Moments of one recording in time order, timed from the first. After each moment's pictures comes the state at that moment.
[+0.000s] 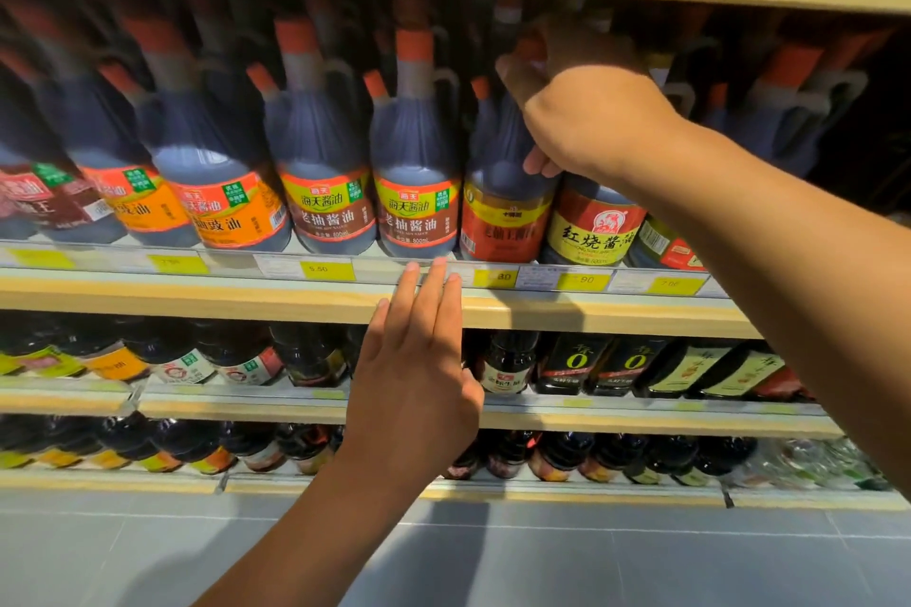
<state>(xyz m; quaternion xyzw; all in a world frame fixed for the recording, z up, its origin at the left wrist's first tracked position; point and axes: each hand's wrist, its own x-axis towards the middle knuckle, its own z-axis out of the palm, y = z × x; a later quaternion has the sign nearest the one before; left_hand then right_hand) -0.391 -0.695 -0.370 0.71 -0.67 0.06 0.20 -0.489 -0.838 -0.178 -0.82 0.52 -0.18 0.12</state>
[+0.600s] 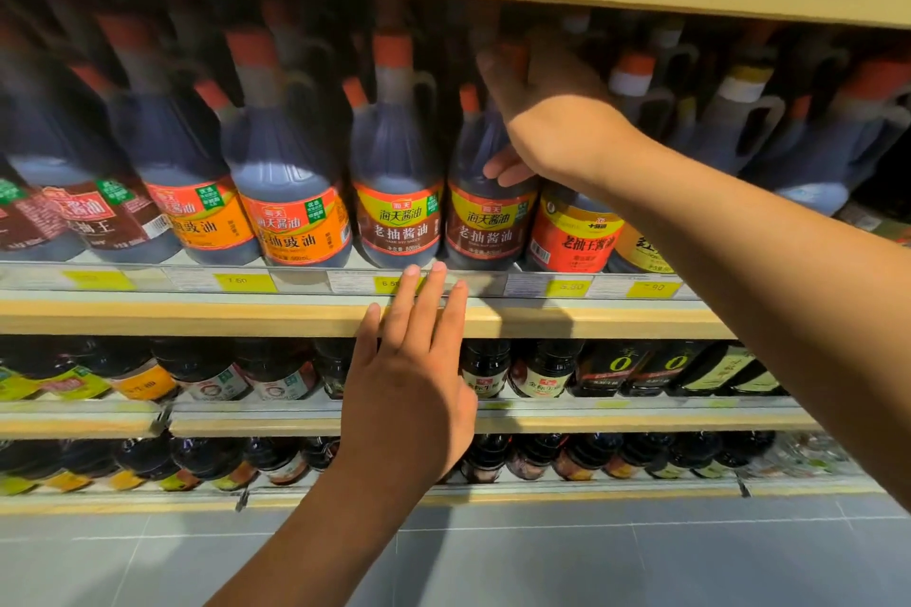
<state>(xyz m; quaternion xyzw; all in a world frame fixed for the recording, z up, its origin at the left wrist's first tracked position) -0.308 -0.680 -0.364 0.72 -0.68 0.02 0.14 -0.394 -0.845 -0.198 -0.77 0.50 -0.32 0.24</state>
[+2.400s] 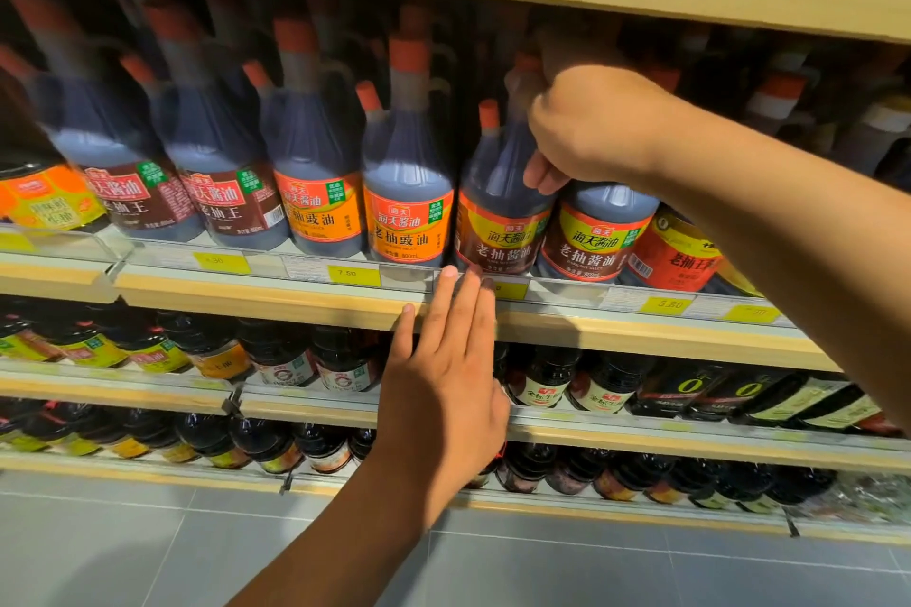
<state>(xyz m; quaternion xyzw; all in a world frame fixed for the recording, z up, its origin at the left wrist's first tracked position) -0.250 -0.659 -0.375 0.73 -0.67 0.02 0.14 -0.328 -0.791 -0.160 -0.87 0.46 -0.08 0.17</state>
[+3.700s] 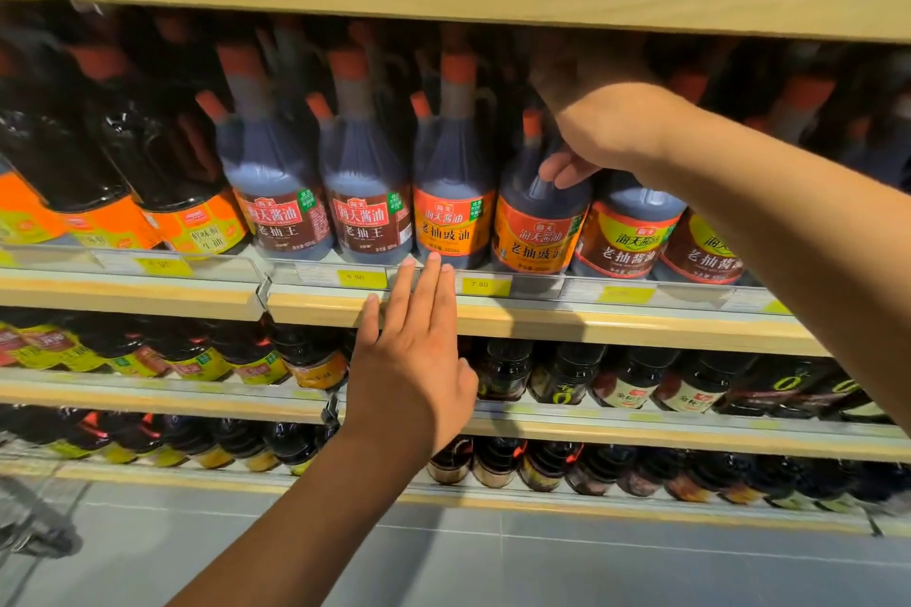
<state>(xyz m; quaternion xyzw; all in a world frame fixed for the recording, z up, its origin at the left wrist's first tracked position) -0.095 -0.612 -0.353 0.76 -0.64 0.02 0.10 -0.211 -0.765 -0.168 -0.76 0.54 -0.16 0.34</state>
